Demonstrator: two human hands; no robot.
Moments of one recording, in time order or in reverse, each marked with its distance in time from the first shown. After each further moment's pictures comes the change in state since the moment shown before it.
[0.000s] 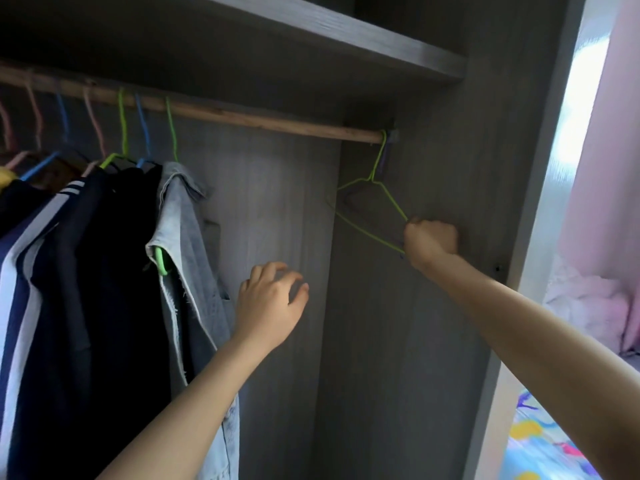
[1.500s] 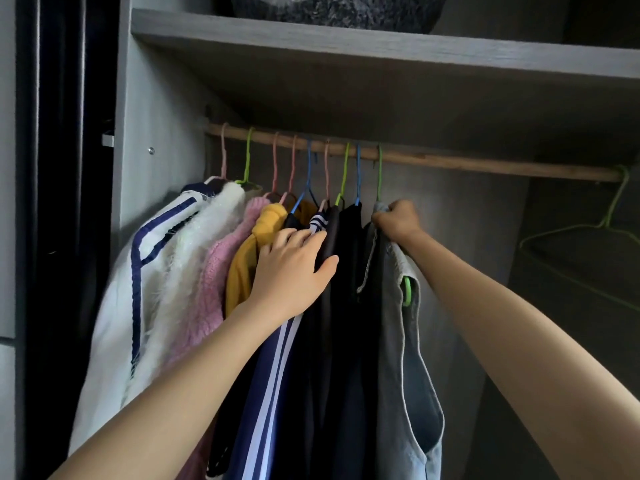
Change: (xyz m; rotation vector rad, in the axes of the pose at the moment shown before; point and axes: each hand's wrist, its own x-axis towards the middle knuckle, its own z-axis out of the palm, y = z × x) left_hand 0.004 -0.127 -0.200 0.480 0.073 -0.124; right_hand 0.018 -0.313 -0.121 1.380 -0.182 -0.235
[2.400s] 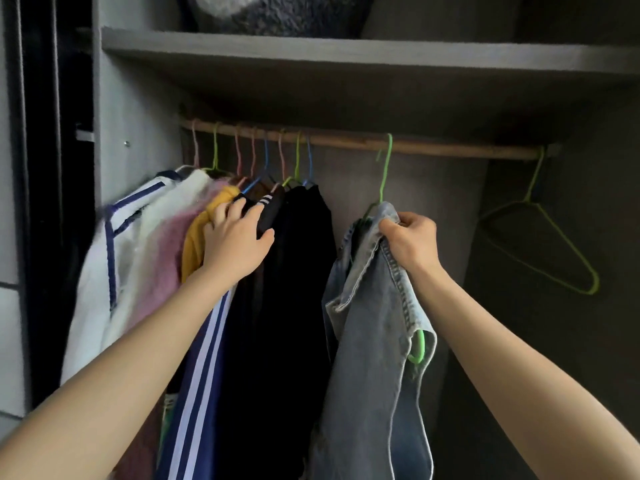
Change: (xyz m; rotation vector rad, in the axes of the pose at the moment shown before) left_hand -0.022 0.060 -0.018 0.184 -0.007 -0.283; right_hand -0.134 0.052 -0.128 0.452 0.052 -0.052
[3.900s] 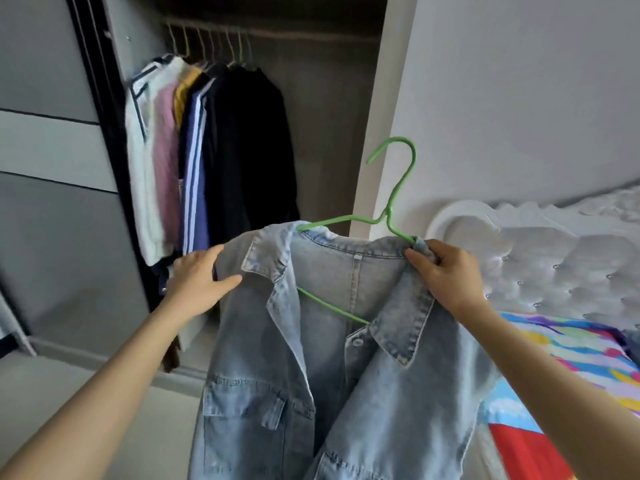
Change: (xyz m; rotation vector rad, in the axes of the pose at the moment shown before) left_hand -0.495 0.189 -0.187 -0.143 -0.396 -0.272; right_hand -0.399 -0.066 -0.449 -0.542 -0.188 0.054
